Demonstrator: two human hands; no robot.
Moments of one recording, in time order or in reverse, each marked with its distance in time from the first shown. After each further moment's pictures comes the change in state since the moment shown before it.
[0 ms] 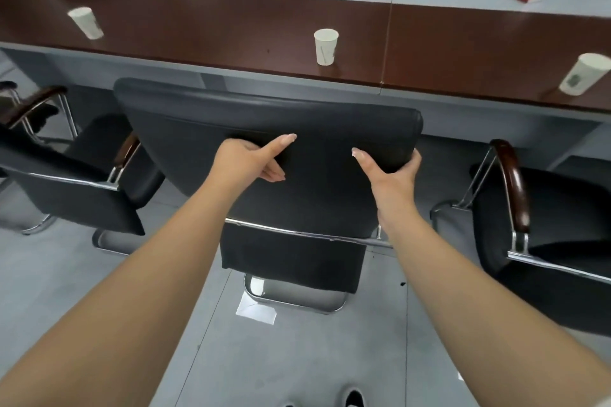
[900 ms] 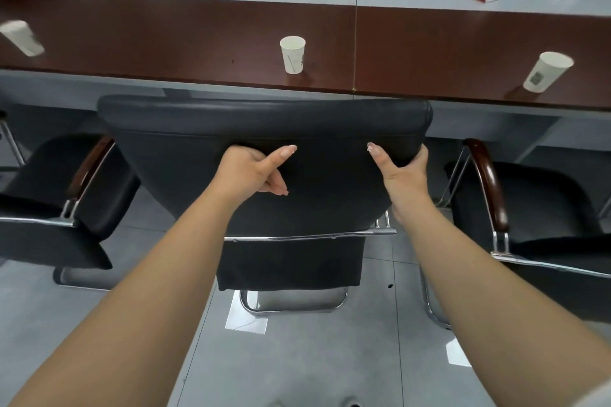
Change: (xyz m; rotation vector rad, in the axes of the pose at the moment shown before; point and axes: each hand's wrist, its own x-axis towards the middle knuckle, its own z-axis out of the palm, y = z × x) left_hand 0.044 0.020 0.037 0.013 -0.207 0.105; right_hand 0.059 -0.017 -0.028 -0.010 0.034 -0.022
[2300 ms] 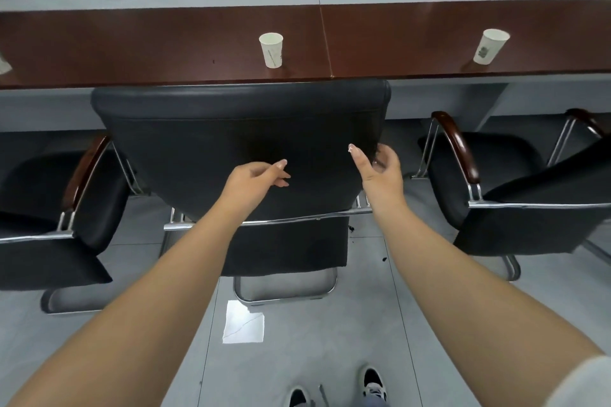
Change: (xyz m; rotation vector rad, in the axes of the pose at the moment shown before) left_hand -0.053 -0.053 -0.030 0.042 -0.129 0.034; right_hand -0.111 0.014 0.029 -0.094 0.133 0.012
